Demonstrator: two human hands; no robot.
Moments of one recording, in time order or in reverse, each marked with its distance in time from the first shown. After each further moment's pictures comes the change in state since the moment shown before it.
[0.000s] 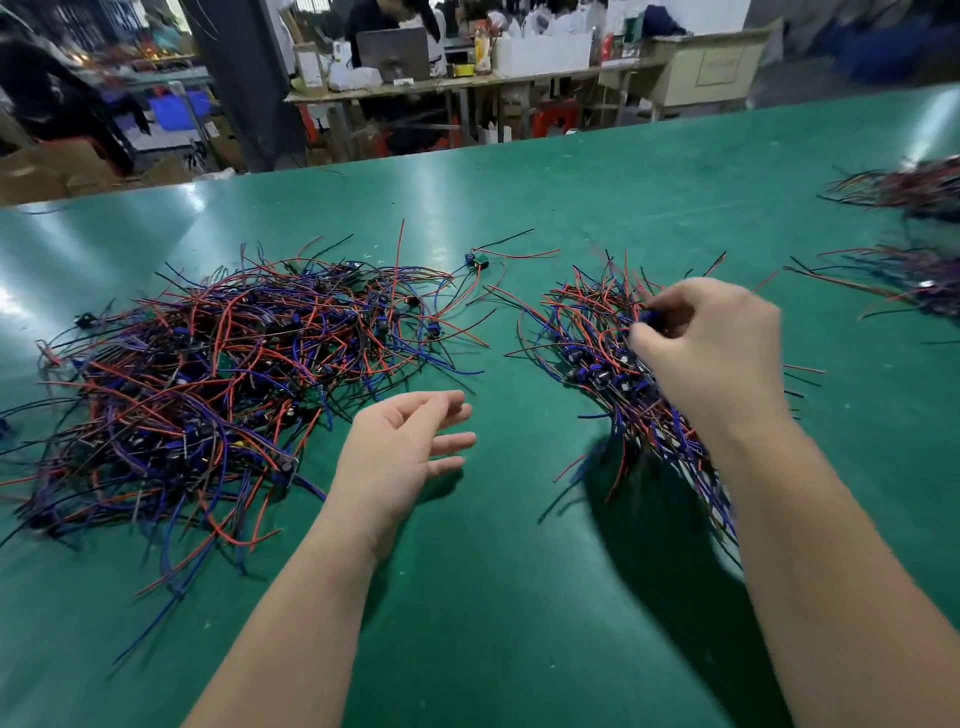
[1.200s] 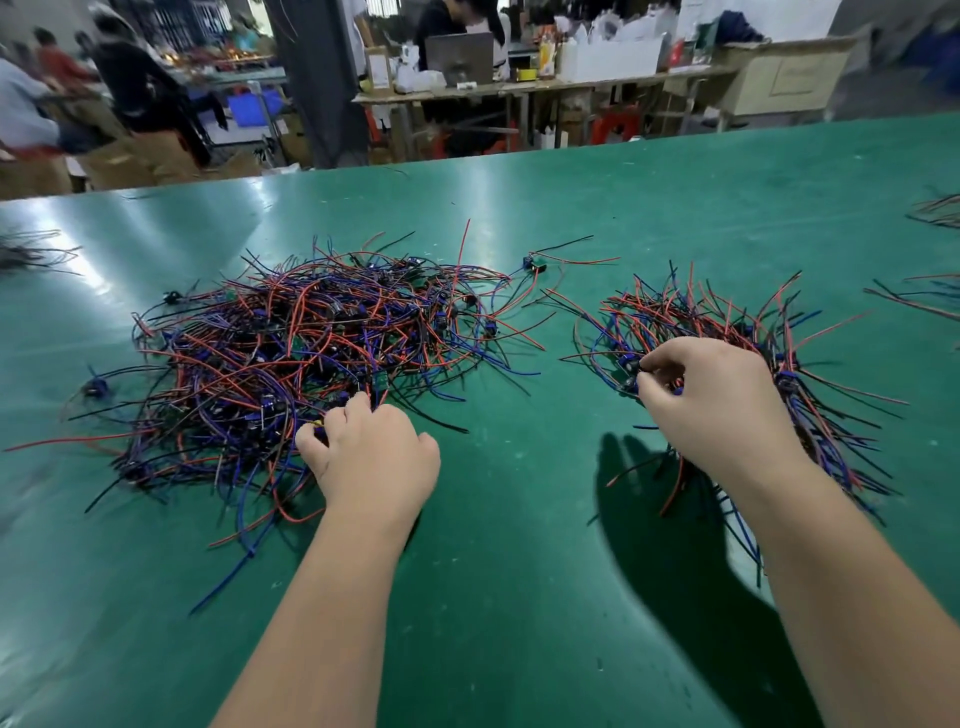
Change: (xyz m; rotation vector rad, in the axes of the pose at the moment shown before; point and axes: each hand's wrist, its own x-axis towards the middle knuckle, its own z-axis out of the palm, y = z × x) left_hand 0.019 -0.015 -0.049 1.471 0.463 0.004; right_hand -0.022 -0.013 0.019 -0.096 -0.302 -0.124
